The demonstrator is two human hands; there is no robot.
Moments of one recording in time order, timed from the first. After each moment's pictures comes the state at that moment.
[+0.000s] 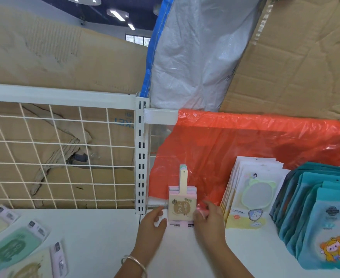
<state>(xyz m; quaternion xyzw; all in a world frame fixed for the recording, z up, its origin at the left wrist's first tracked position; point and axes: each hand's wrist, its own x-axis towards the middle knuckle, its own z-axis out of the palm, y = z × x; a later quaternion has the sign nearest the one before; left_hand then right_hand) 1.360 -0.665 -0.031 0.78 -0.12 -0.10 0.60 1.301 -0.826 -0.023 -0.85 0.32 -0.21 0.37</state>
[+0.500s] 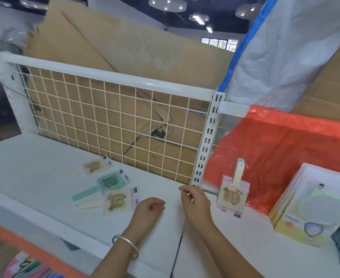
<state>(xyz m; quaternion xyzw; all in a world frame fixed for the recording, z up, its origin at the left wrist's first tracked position) 1.294 -0.508 0.000 0.80 0.00 -0.03 0.60 1.290 -0.657 0.030 -0.88 0.02 -0.14 0.46</state>
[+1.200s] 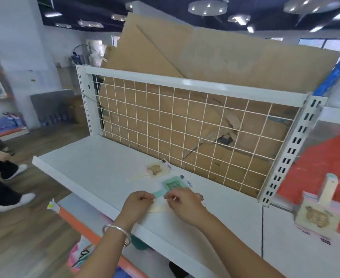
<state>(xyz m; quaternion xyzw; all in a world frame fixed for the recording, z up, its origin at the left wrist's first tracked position) 1.314 -0.292 0.012 0.82 0.13 0.03 0.56 1.324 -0.456 0.043 -0.94 -0.18 0.05 0.30</state>
